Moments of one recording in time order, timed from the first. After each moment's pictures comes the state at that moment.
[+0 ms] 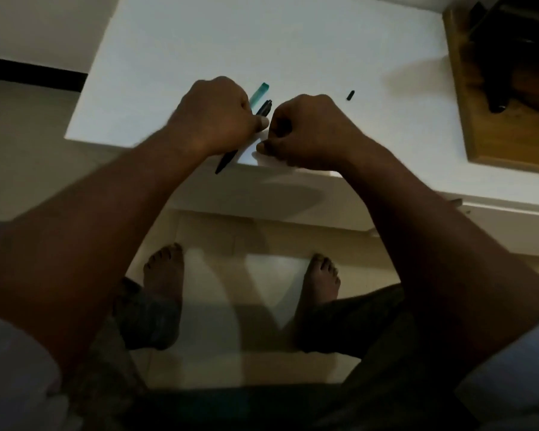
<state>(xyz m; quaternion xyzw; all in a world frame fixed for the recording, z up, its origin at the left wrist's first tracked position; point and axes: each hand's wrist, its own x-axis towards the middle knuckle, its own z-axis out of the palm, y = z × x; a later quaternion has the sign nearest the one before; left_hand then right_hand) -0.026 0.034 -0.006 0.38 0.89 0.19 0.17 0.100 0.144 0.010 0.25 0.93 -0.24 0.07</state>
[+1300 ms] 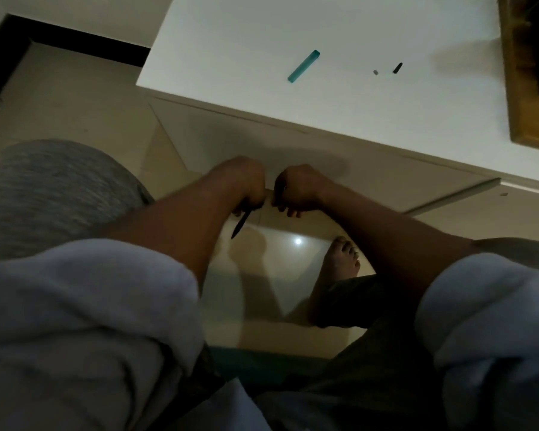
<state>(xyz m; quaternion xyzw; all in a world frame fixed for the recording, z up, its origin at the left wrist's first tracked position) 0.031 -0.046 -0.097 0.32 0.85 -0.04 0.40 0.122 0.067 -0.115 0.24 0.85 -0.35 0.30</state>
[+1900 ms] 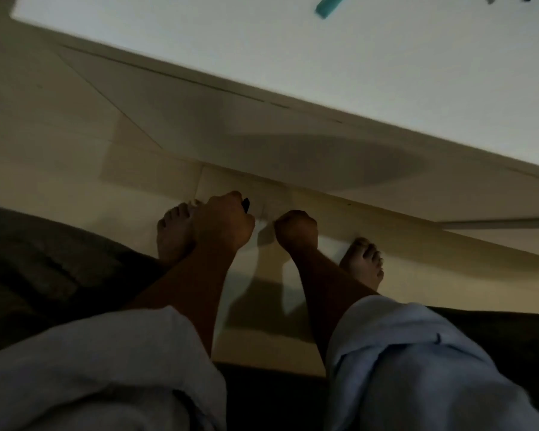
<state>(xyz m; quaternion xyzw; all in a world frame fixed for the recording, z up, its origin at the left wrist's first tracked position) 0.048 -0.069 -0.223 0.18 0.94 0.02 0.28 0.138 0.046 -0.364 0.49 0.77 -0.33 0.24</state>
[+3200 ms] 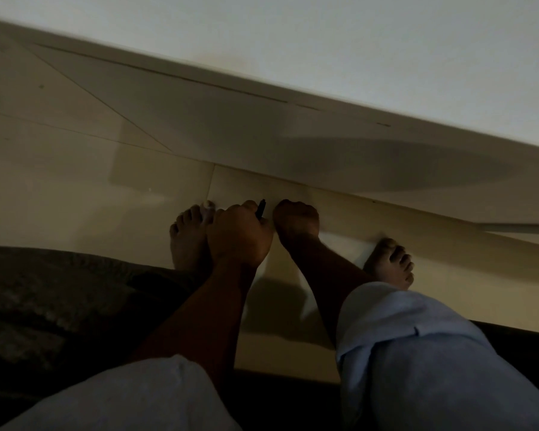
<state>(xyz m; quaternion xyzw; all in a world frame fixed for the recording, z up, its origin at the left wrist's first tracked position) 0.050 -0.074 -0.284 0.18 0.95 0.09 0.25 0.102 0.028 -0.394 0.22 0.94 -0.08 0.26</state>
